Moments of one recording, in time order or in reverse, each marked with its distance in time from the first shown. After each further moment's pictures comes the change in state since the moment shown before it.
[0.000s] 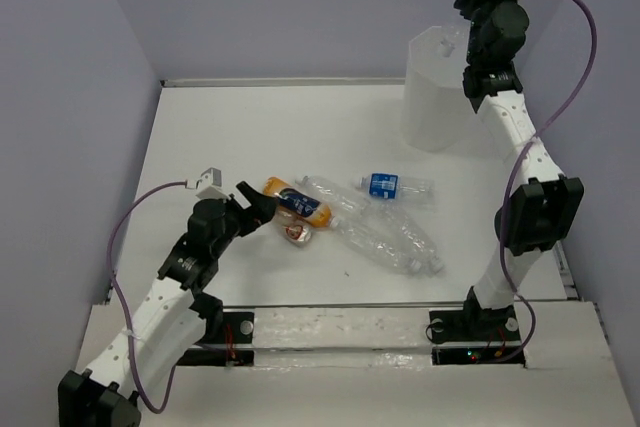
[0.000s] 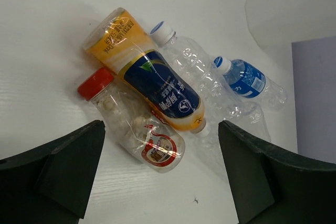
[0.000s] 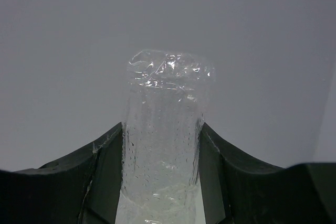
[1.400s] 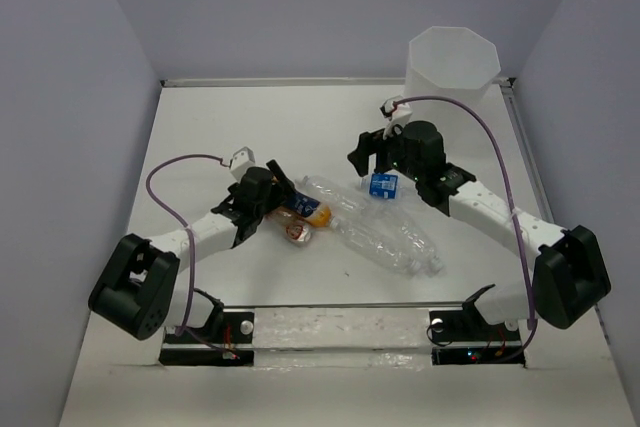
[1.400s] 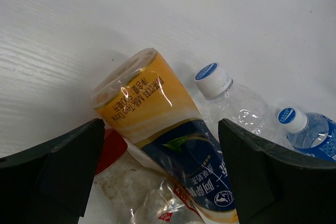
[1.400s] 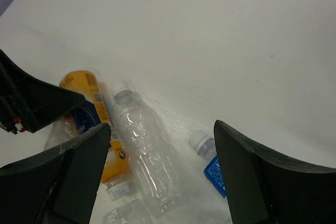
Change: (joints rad) left arm -0.116 0.725 0.159 0.328 -0.274 -0.047; right arm 0.394 -0.399 -0.871 -0.236 -0.397 0.112
